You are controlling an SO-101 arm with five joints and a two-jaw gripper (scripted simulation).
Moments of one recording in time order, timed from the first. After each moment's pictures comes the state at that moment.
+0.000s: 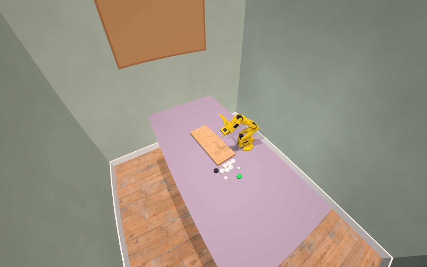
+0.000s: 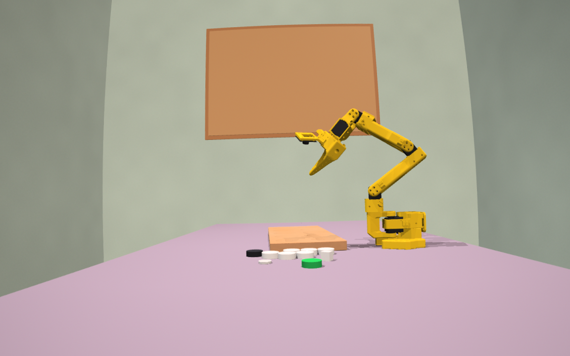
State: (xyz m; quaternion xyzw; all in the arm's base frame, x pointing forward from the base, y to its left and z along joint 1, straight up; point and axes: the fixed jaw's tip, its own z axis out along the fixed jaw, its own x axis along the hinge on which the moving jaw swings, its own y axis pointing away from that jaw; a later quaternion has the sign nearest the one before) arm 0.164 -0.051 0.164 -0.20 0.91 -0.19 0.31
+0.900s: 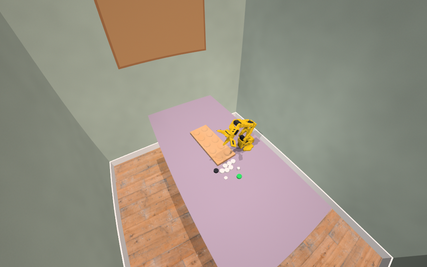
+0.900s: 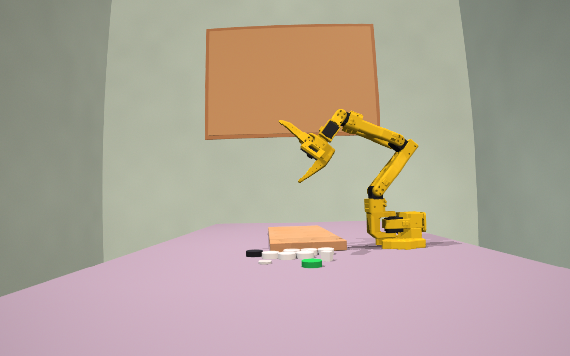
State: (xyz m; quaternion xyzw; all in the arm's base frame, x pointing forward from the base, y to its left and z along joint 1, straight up) arm 0.192 0.007 0.146 -0.65 0.70 -0.21 0.24
